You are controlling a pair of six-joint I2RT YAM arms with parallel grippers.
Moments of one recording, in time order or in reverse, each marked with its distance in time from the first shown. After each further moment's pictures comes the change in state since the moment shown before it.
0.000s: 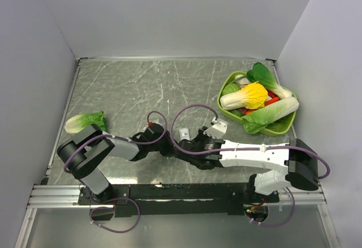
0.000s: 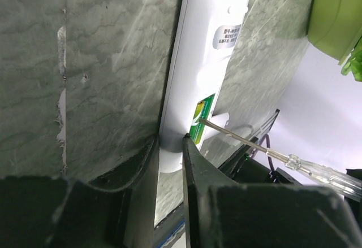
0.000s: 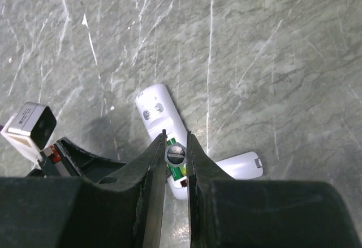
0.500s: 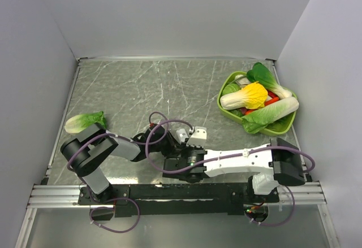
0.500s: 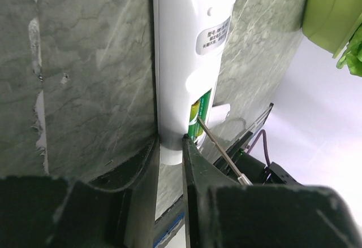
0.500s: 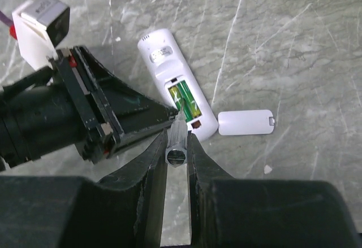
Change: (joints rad) left arm -0.010 0.027 -0.003 0.063 0.027 -0.026; right arm 0.183 0.151 0.149 -0.147 -0.006 -0.087
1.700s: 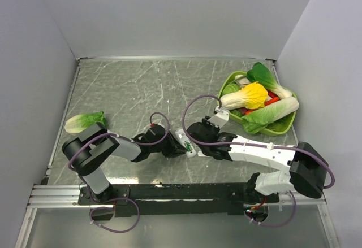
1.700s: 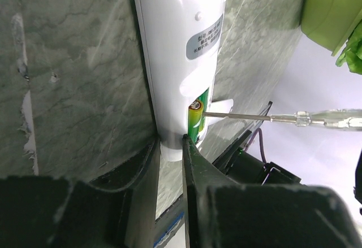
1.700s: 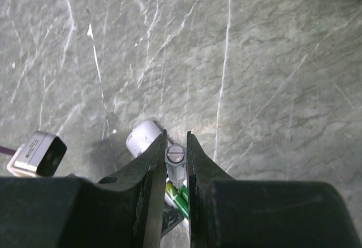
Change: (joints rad) left arm -0.010 0.020 0.001 0.021 -0.005 -0.007; right arm -0.412 -0.233 -0.311 0.620 -0.171 -0.364
